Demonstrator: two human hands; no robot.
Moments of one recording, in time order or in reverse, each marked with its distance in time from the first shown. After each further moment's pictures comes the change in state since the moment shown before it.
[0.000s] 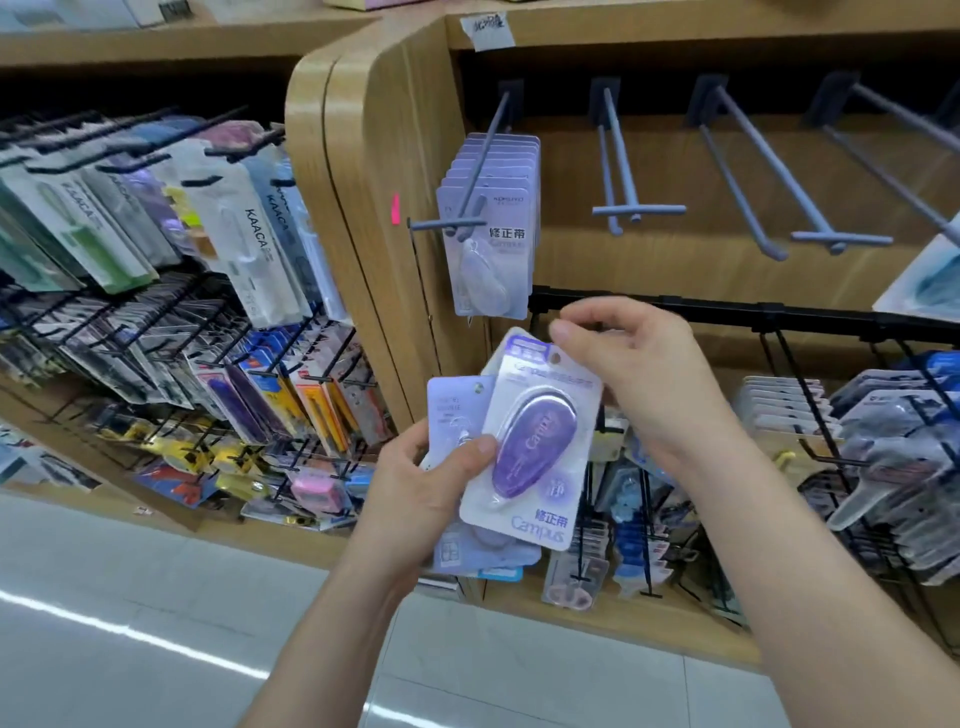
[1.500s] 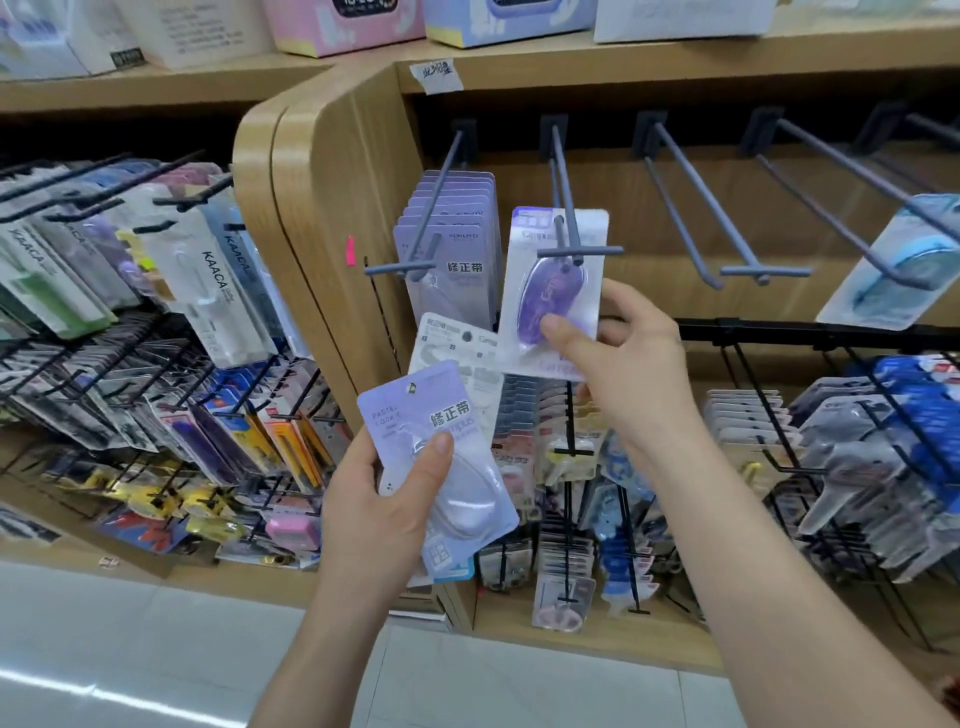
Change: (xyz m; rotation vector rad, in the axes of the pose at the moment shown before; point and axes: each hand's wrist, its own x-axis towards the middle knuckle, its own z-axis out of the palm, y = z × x) left_hand -0.002 0.016 0.012 0.169 0.202 0.278; right_hand 0.019 0.001 -0.012 0.070 0.181 -0.138
